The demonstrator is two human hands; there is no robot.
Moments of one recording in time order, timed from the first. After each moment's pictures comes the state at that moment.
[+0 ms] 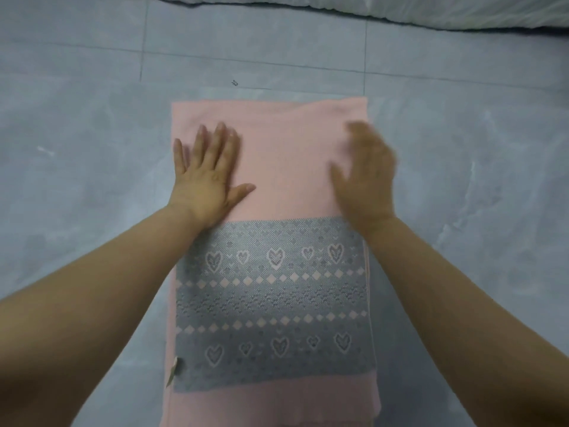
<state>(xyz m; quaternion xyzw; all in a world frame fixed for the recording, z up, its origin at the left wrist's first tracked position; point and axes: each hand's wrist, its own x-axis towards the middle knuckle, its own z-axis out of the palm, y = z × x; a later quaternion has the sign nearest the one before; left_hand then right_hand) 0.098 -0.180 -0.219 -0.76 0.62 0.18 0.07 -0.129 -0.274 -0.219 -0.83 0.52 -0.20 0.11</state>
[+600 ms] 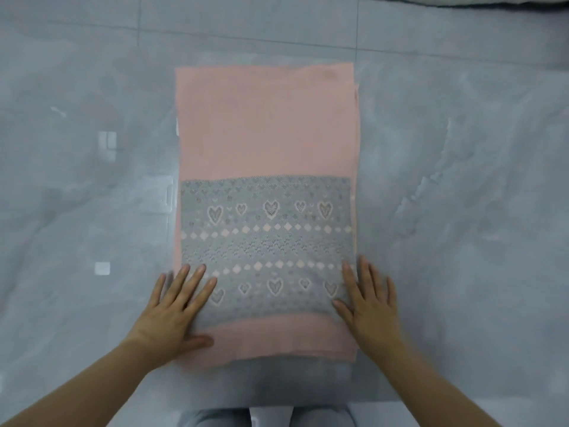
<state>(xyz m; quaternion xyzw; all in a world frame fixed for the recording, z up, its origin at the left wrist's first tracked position) 0.056 0.107 -0.219 -0.63 0.73 0.20 0.17 -0.287 -0.029 -0.218 -0.81 0.53 0.17 0.19</state>
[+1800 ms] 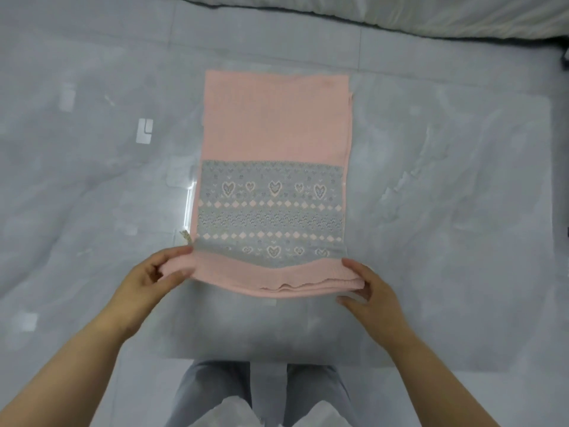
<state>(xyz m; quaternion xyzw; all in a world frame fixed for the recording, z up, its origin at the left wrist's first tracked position) 0.044 0.102 -0.093 -0.71 0.18 0.57 -0.37 -0.289 -0.023 -0.112 -0.57 0.56 -0.10 0.59</state>
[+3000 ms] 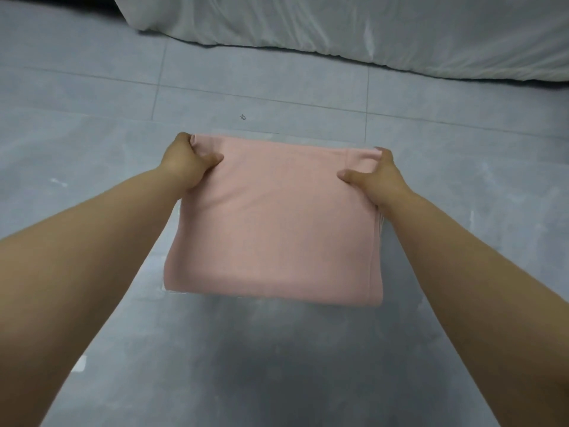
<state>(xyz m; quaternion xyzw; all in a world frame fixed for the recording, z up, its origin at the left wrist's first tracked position) 0.157 -0.258 -0.195 -0.88 0.25 0.35 -0.20 -0.115 -0.367 -0.200 -0.55 0.66 -0.08 0.50</state>
